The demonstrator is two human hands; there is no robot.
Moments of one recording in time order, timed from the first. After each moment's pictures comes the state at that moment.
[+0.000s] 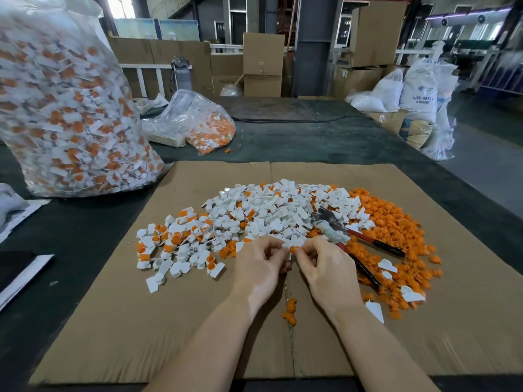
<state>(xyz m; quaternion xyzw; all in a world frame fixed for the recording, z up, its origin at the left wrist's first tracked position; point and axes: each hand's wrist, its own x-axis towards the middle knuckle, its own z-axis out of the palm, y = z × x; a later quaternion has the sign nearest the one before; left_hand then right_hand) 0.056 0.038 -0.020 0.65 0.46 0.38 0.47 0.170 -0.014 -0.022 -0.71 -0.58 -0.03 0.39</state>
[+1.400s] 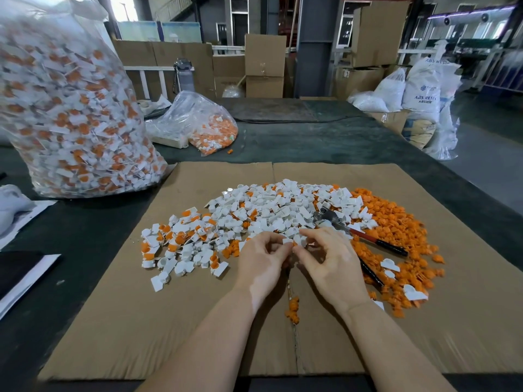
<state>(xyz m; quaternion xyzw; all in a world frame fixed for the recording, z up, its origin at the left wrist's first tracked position) 0.056 0.040 -0.012 0.65 0.46 0.38 0.48 0.176 -0.014 -0.015 -0.67 -0.61 -0.03 0.43</state>
